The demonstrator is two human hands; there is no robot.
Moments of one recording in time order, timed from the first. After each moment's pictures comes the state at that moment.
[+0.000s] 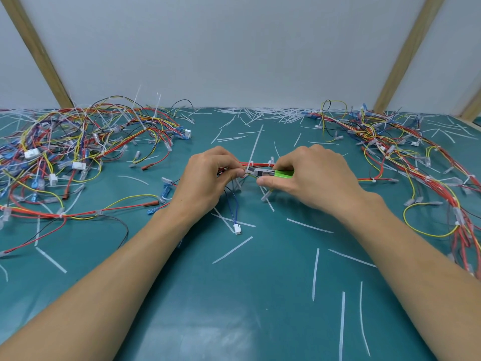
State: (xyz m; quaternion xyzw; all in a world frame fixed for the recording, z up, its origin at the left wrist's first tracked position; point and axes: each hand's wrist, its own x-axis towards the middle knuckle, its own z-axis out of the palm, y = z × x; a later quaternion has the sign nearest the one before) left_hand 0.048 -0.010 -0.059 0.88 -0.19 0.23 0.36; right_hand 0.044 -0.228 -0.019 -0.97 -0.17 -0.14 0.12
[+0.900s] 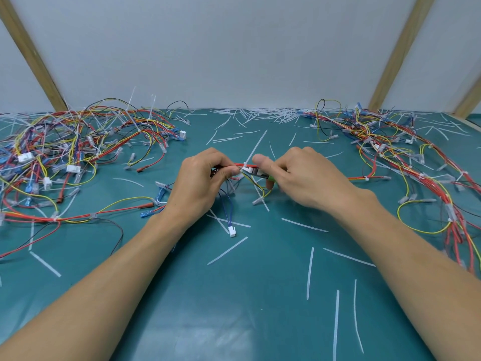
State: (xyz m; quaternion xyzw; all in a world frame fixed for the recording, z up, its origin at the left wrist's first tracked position) left_hand 0.044 -0.013 -0.060 0.88 -0.16 0.24 0.38; right_hand 0.049 -0.227 -0.020 -0.96 -0.16 -0.06 0.21
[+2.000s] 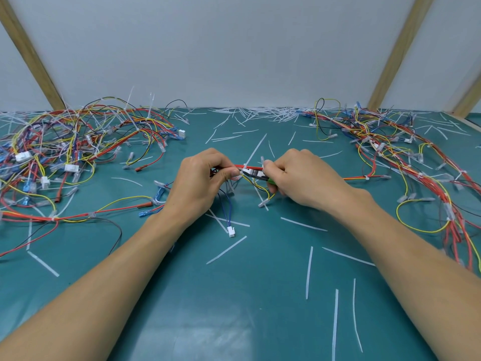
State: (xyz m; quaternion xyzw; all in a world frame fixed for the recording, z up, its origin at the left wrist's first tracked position) left_hand 0.039 -0.013 -0.056 0.88 -0.16 0.22 0.39; right_hand 0.057 -0.228 -0.028 -0.96 -0.16 -0.04 0.23
